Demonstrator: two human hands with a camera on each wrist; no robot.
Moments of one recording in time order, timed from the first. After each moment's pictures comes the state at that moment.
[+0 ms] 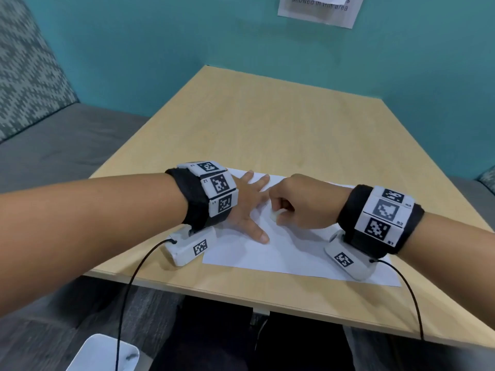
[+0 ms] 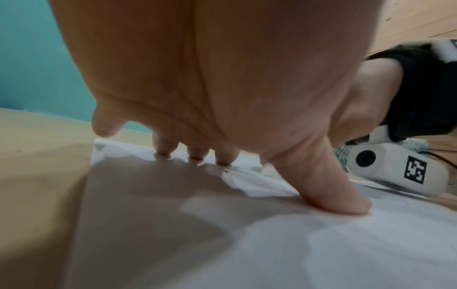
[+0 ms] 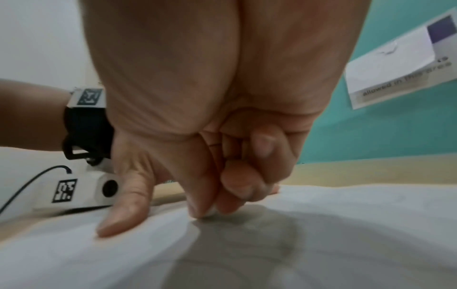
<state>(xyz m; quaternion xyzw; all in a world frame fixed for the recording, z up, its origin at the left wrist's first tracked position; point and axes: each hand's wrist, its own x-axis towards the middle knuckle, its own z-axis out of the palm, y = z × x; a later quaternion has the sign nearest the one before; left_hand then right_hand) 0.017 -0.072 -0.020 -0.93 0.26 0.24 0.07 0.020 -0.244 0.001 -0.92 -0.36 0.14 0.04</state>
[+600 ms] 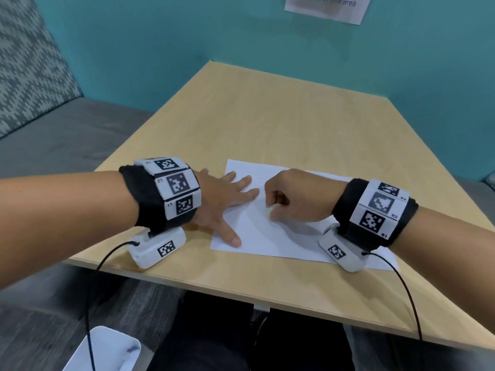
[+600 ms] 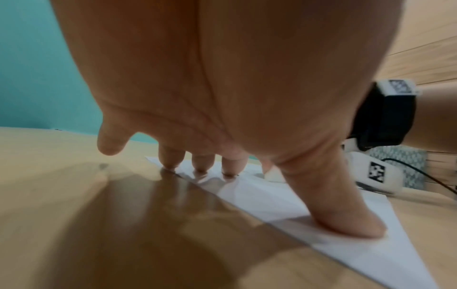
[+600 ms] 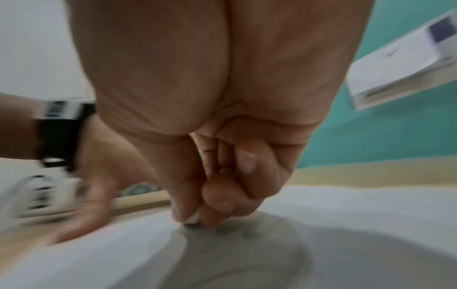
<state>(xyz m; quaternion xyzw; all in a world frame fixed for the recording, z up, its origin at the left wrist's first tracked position) -0.004 -0.033 -0.008 -0.93 0.24 0.28 0.09 0.019 -0.230 0.007 -0.92 -0.35 0.15 0.06</state>
